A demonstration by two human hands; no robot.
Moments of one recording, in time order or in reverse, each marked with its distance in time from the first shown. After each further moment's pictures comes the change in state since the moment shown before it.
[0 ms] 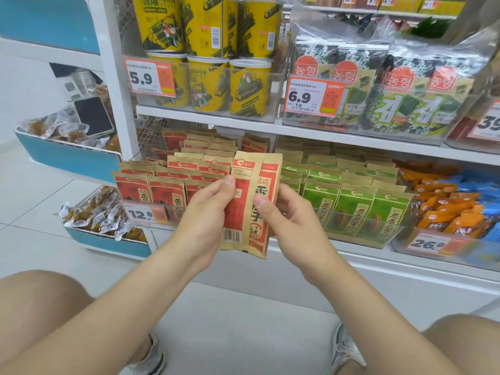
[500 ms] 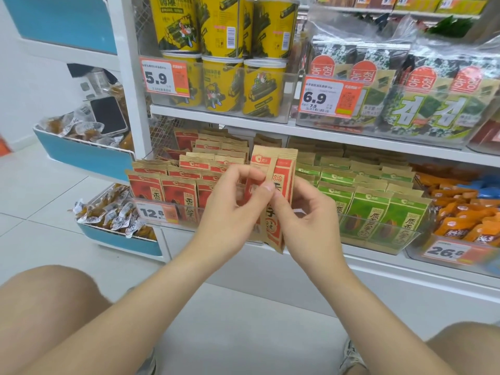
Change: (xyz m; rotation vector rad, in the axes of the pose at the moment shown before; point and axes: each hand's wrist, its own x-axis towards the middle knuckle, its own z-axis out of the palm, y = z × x) left_hand -0.003 0.005 0.004 0.397 0.041 0.379; right_hand 0.007 0.005 0.008 -0.155 0.234 -0.256
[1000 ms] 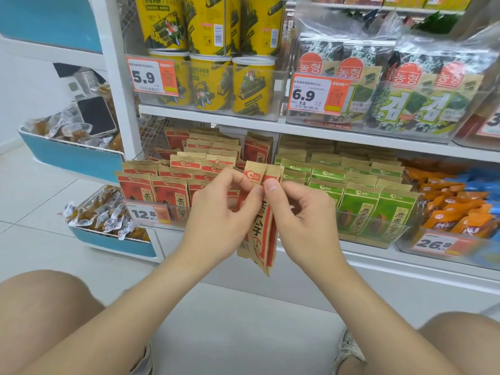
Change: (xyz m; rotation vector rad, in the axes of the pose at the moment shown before) left_hand -0.005 -0.003 -0.001 0.241 0.048 0.122; right_hand -0.001 -0.007 -0.010 -0.189 -0.014 -0.145
